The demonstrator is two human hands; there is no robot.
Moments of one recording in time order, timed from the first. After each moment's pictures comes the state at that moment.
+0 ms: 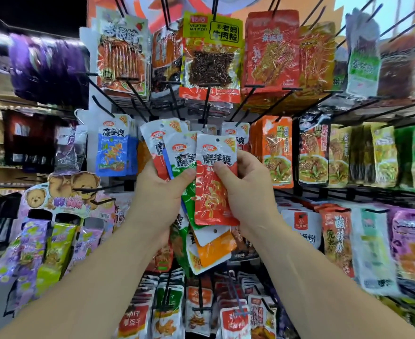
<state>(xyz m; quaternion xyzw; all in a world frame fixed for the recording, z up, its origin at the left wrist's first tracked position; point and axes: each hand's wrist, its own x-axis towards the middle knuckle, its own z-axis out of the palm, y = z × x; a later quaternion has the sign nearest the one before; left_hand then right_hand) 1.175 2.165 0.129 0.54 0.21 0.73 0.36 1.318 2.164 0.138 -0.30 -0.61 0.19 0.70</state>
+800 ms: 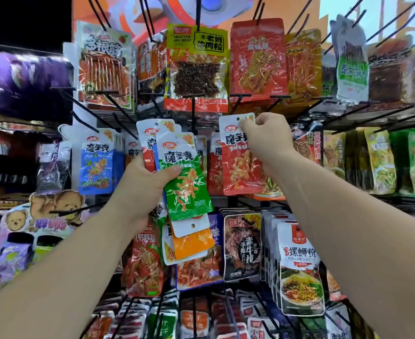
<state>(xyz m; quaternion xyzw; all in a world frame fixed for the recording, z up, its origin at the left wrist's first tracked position) 1.161 2.205 0.168 0.60 0.28 0.67 0.35 1.383 2.213 0.249 -0.46 -0.56 0.02 0.69</state>
